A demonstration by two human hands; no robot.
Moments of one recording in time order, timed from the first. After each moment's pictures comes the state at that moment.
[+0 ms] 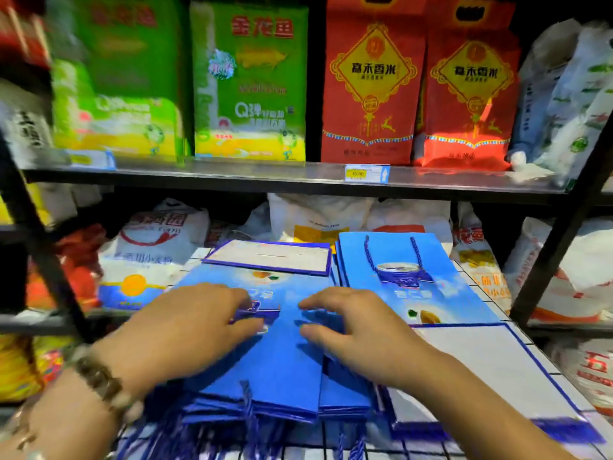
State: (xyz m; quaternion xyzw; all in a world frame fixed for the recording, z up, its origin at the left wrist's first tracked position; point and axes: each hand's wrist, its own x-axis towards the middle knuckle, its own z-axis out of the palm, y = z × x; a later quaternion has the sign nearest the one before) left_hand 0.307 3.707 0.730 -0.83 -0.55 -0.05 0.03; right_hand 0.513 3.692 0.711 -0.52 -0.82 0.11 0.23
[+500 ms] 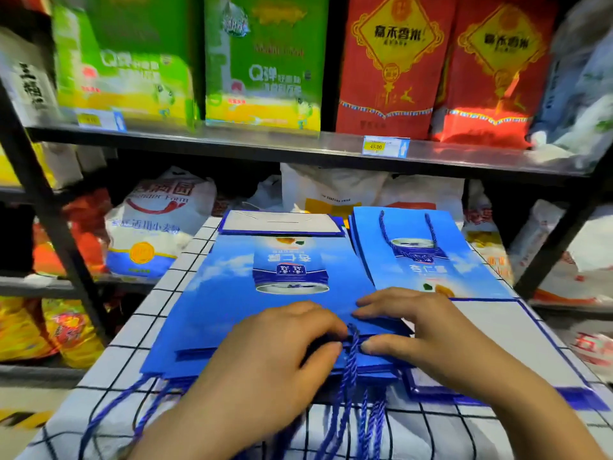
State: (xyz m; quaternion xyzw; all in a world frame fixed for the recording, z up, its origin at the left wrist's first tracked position) left_hand 0.333 3.654 0.693 -0.86 -0.41 -0.28 -0.13; right_hand 0.541 3.662 0.696 -0.51 -0.81 0.16 0.25
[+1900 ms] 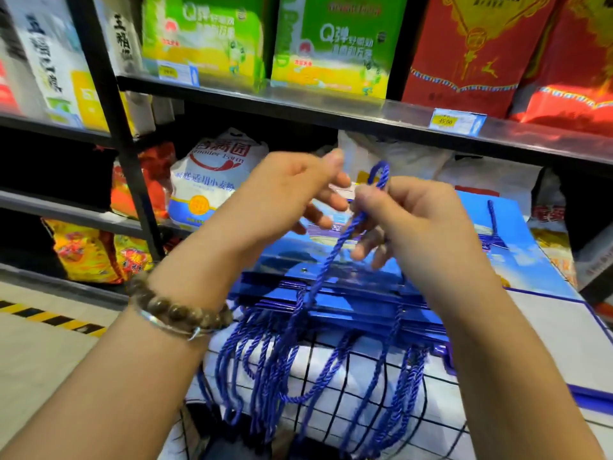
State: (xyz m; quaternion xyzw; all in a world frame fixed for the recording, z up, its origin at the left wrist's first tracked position) left_hand 0.300 3.682 0.750 -0.63 -0.46 -0.46 -0.41; right_hand 0.439 3.662 0.751 -0.45 -0.67 0.35 0.48
